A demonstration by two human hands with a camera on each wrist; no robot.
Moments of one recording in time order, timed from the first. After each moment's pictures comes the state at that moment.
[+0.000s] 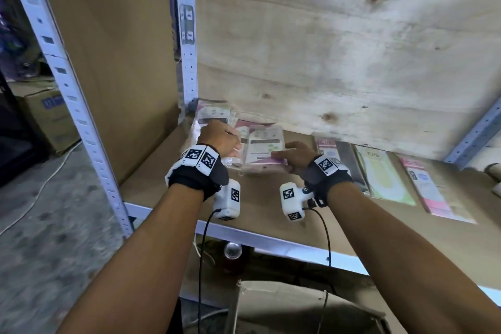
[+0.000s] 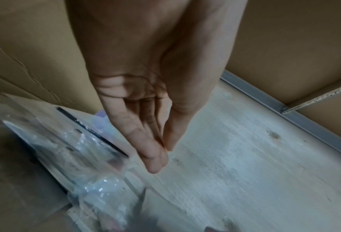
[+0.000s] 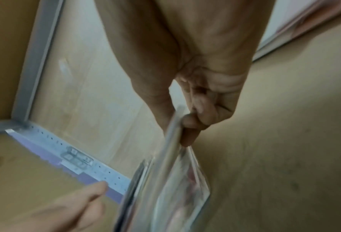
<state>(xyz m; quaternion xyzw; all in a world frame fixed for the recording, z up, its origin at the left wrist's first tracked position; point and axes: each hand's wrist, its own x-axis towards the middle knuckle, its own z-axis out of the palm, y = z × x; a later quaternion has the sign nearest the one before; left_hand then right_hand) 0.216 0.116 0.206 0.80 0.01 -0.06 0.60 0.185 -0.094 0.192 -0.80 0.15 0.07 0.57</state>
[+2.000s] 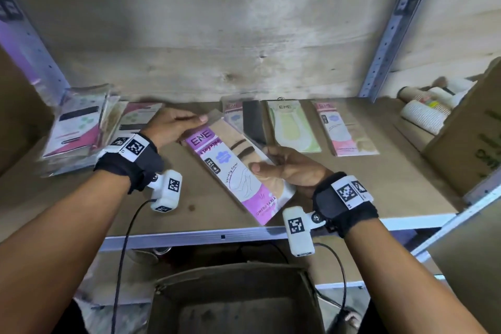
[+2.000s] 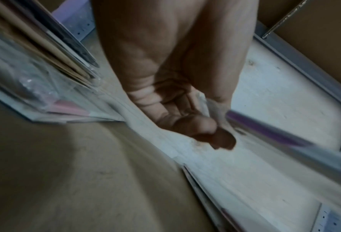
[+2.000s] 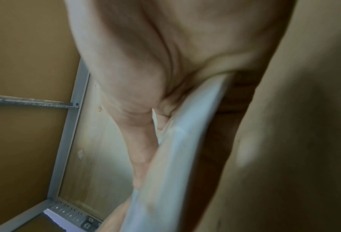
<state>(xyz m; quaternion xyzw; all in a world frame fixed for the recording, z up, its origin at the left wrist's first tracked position) 0.213 -0.038 0.183 0.83 -0.19 -0.11 0.51 0.037 -0.274 0.158 -0.72 0.00 0.10 0.69</state>
